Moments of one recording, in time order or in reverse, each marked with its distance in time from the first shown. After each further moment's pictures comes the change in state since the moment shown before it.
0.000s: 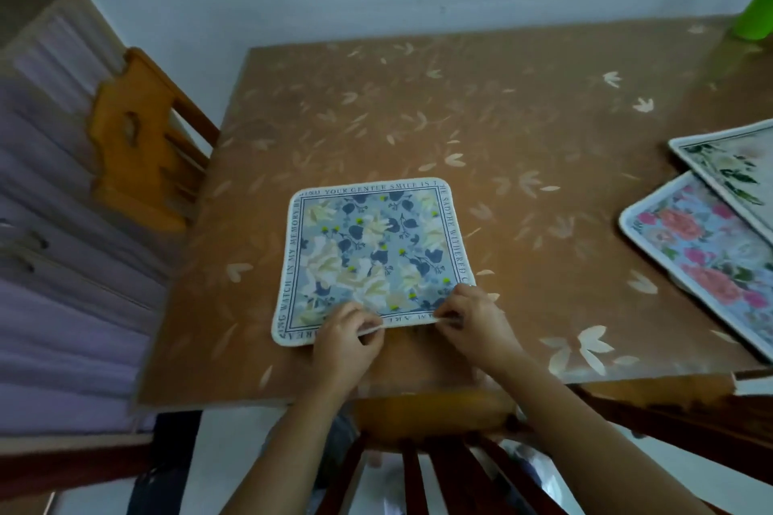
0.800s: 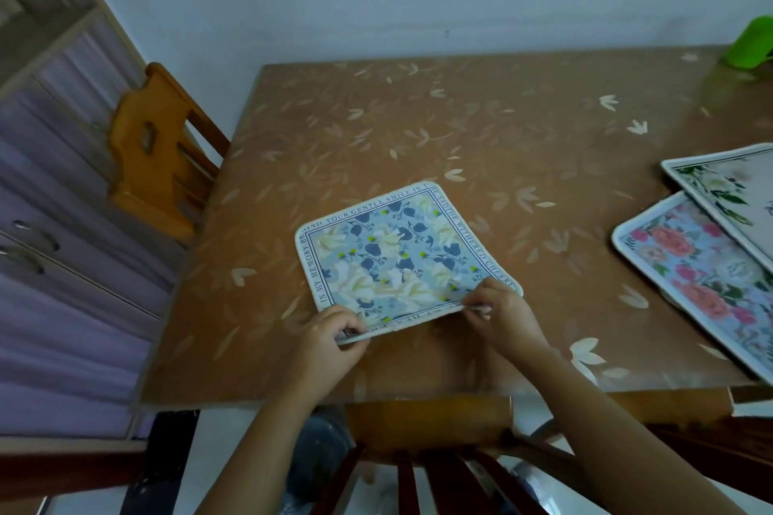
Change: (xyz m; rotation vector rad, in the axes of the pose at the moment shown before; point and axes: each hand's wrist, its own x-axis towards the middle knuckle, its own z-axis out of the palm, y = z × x) left_hand -0.005 0.000 -0.031 -0.163 0.026 0.093; right_hand 0.001 0.014 -0.038 0.011 0.095 0.032
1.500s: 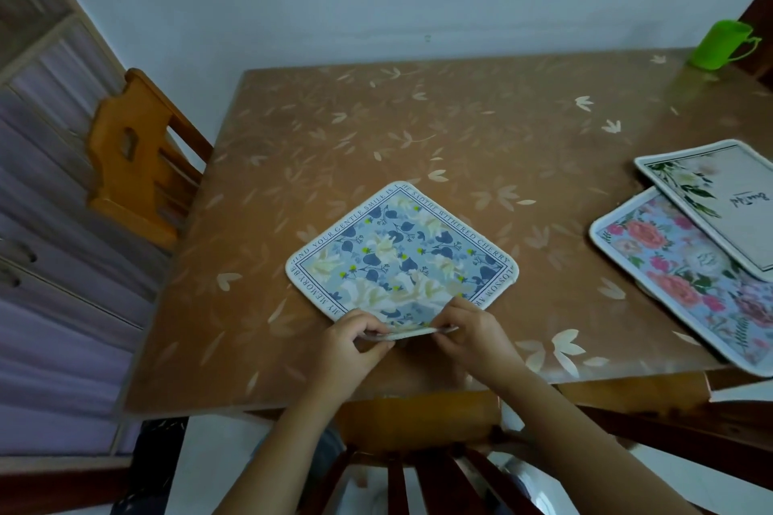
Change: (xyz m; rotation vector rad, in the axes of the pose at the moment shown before) left_hand -0.001 0.010 0.038 -0.170 -0.041 -0.042; right_hand -0.030 -0.017 0.008 0.094 -0.076 -0.114
